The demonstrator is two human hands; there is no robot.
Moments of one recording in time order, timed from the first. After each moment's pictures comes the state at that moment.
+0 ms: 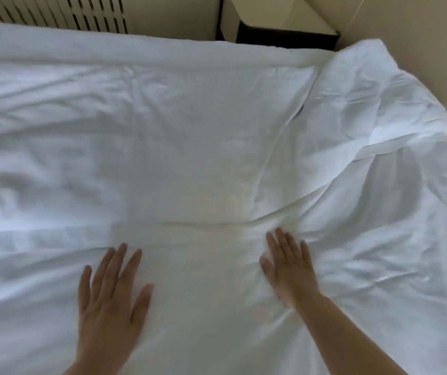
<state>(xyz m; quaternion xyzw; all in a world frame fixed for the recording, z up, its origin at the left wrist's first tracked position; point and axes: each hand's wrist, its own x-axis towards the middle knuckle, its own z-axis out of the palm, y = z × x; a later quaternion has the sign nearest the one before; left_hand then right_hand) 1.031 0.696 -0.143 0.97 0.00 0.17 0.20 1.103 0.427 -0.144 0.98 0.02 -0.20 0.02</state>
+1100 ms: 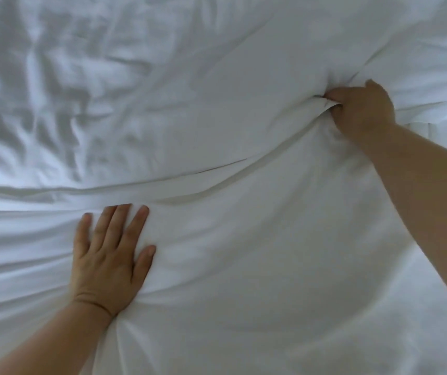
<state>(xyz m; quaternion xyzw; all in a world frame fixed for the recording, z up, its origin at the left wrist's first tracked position) 1.124 0.455 -0.220 0.99 0.03 0.10 0.04 1.384 0.182 -0.112 0.99 0.14 0.02 0.02</state>
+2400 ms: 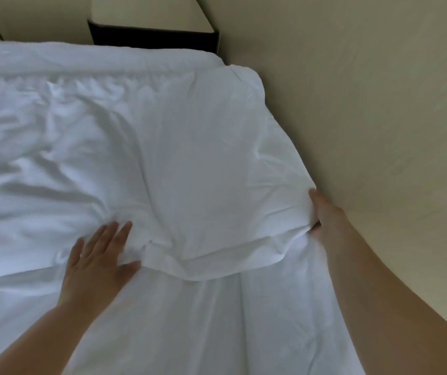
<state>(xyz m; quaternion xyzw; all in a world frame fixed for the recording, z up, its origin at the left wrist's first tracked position) 1.207 0.270 -0.133 0.99 -0.04 0.01 0.12 1.274 -0.070 -0.052 0.59 -0.46 0.04 -0.66</state>
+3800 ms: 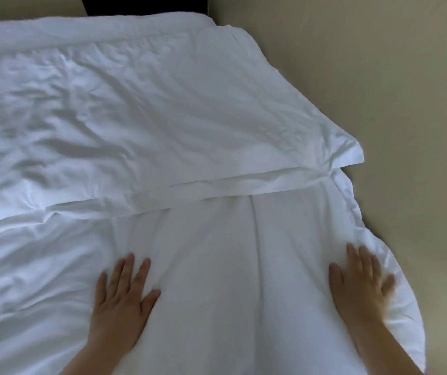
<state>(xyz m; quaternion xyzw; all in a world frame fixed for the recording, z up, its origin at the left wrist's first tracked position) 1.025 0.279 -0.147 0.99 -0.08 -0.05 0.14 1.005 -0.077 -0.087 0.92 -0.35 -0.11 -0.10</state>
